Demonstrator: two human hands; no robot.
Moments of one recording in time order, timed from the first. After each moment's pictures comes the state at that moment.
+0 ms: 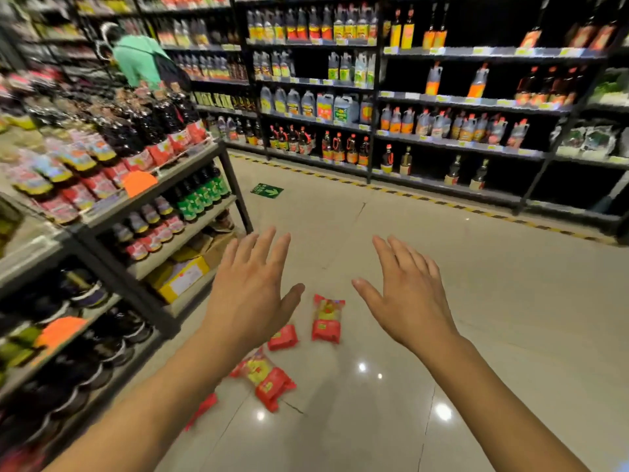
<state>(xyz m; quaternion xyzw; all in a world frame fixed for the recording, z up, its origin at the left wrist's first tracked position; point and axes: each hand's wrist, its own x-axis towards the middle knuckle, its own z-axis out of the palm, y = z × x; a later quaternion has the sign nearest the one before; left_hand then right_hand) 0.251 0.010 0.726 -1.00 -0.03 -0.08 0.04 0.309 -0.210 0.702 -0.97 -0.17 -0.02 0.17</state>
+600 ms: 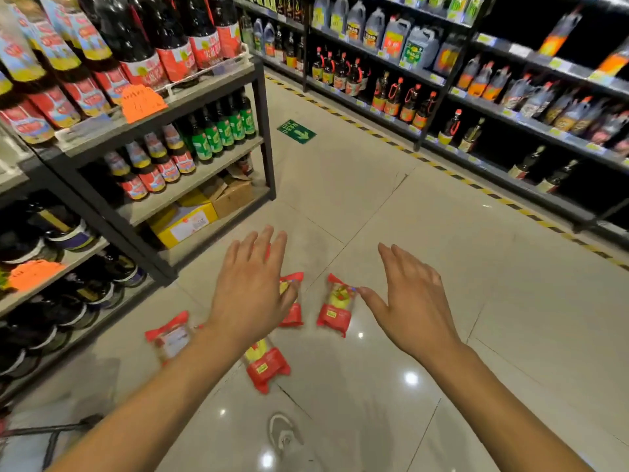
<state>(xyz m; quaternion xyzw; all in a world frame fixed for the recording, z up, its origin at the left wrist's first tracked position) 0.421 0.191 0.587 -0.99 -0.12 -0.03 -0.03 0.512 -0.037 0.593 -0.96 -0.25 0.06 0.10</state>
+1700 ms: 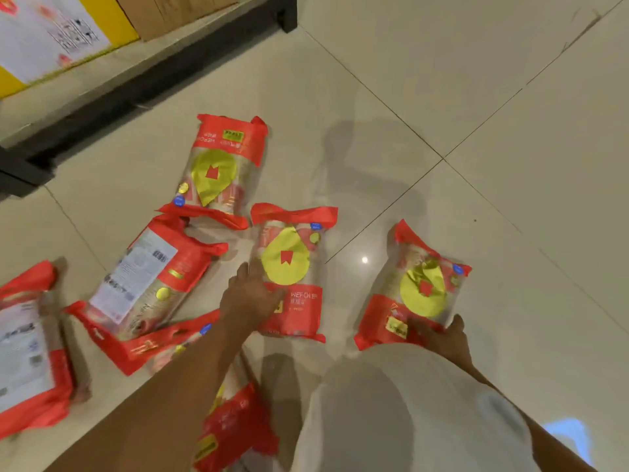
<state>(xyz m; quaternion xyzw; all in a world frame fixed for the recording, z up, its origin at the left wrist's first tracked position) 0.626 0.345 -0.287 -0.83 -0.41 0.23 -0.30 0.759 0.030 -0.277 -0.87 0.20 0.35 0.27</state>
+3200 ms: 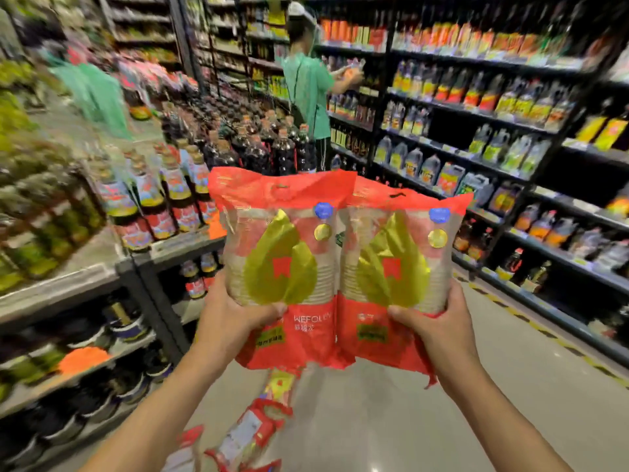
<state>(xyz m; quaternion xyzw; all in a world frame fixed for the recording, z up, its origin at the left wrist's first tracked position) 0.496 0.347 0.685 -0.68 -0.31 -0.30 -0.59 0.675 0.112 0.684 -0.71 -0.15 0.10 0.68</state>
